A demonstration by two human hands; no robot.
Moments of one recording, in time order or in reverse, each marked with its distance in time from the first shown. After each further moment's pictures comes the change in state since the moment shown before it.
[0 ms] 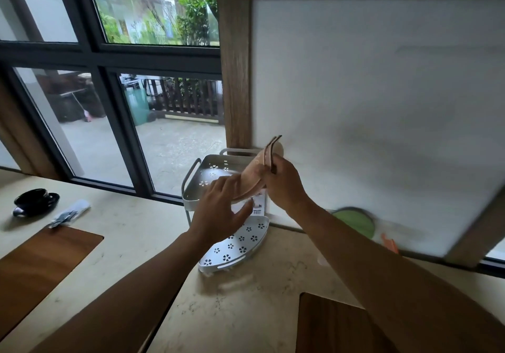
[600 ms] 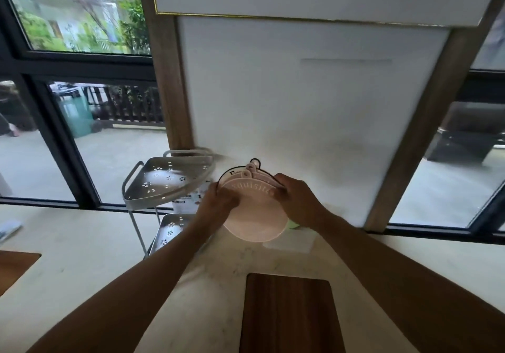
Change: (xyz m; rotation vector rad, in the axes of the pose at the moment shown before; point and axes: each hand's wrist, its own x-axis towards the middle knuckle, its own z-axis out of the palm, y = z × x) left_hand 0.003 0.128 0.044 -0.785 -0.213 -0.484; right_hand -0.105 0.042 -0.170 -0.431 -0.055 -0.138
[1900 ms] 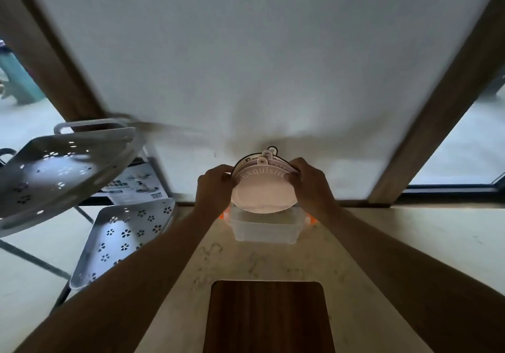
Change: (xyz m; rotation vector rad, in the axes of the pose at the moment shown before) left_hand 0.159 -0.102 0.167 0.462 0.013 0.014; right_hand 0.043 0.268 0.055 0.035 0.130 0.321
